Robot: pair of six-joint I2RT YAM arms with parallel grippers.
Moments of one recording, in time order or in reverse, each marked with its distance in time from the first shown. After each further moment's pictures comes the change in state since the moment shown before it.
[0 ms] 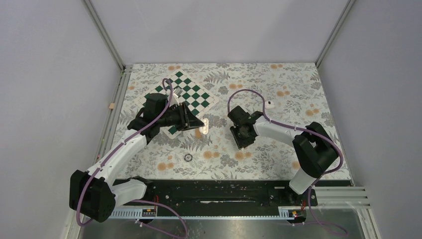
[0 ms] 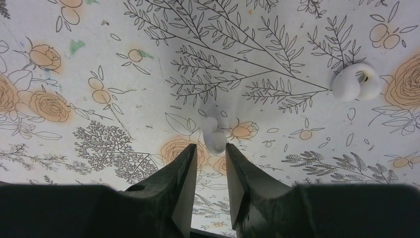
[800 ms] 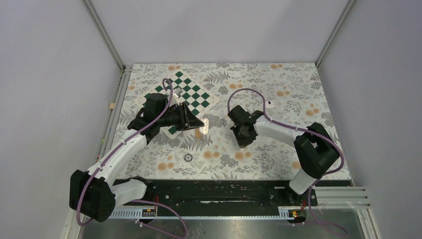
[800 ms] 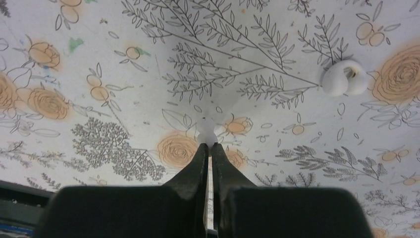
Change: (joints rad) left arm 0.000 0.000 0.000 0.000 0.000 0.001; right arm 0.002 0.007 0.012 -0.009 0.021 -0.010
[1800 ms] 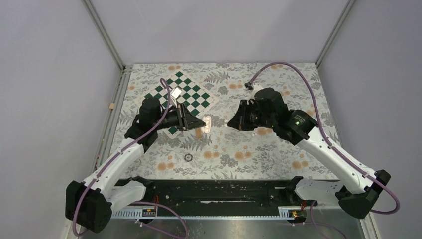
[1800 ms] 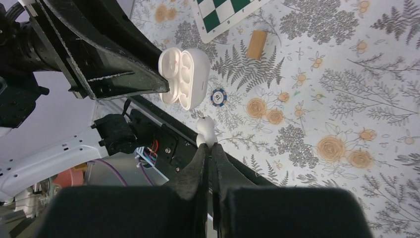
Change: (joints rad) left arm -0.007 -0.094 -0.098 0.262 0.123 0.038; right arm 0.054 -0.518 0.254 -0.055 -0.185 0.355
